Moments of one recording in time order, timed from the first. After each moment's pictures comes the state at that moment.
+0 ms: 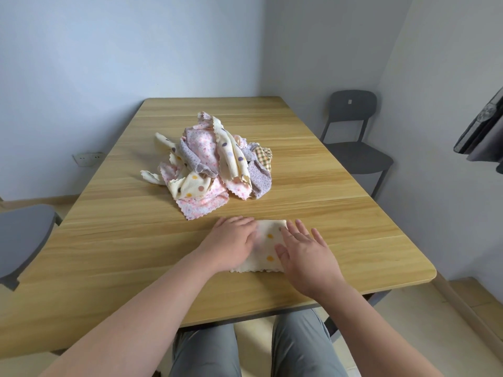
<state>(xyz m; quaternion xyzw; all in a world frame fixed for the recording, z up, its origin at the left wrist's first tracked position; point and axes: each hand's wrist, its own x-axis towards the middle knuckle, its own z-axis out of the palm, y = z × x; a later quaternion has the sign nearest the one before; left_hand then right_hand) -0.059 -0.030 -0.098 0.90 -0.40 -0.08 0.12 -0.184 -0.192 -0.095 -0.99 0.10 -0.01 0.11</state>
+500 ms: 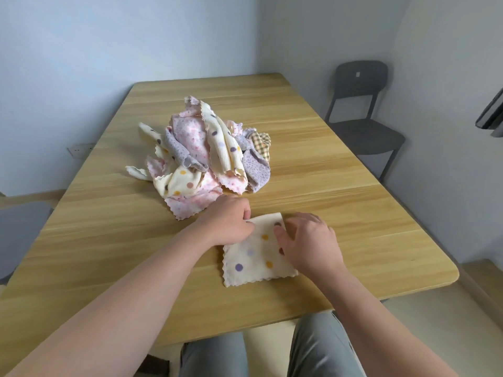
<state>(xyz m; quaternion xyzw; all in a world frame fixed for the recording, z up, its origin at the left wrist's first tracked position) -0.026 -0.059 -0.063 0.92 -0.33 -0.14 0.14 -0.145 -0.213 -0.109 -0.95 0.20 -0.12 0.21</state>
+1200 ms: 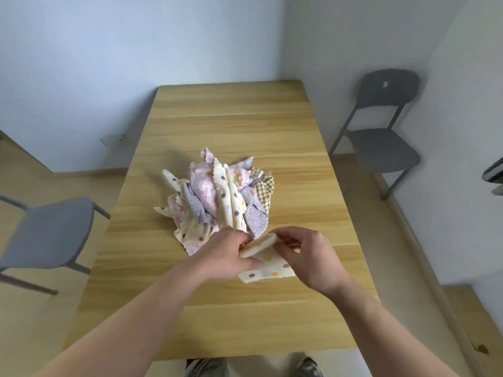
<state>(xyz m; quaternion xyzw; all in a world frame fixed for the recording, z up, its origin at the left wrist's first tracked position) -0.015 -0.085 0.131 0.91 -0.24 -0.27 0.22 -0.103 -0.276 0.138 -0.86 0.09 0.02 0.50</state>
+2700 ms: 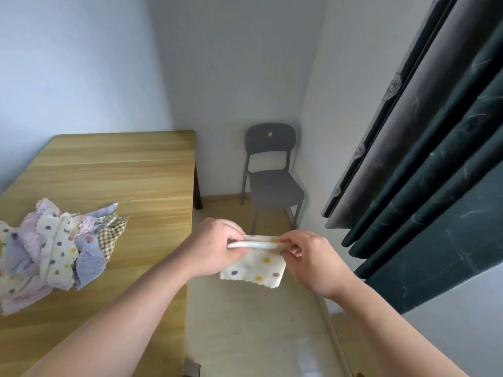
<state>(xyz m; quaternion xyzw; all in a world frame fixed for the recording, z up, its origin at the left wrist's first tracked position) -0.141 -0.548 0.251 0.86 -0.38 -0.11 0.33 -0.258 -0.762 0.243 -0.95 0.04 -0.06 0.30</state>
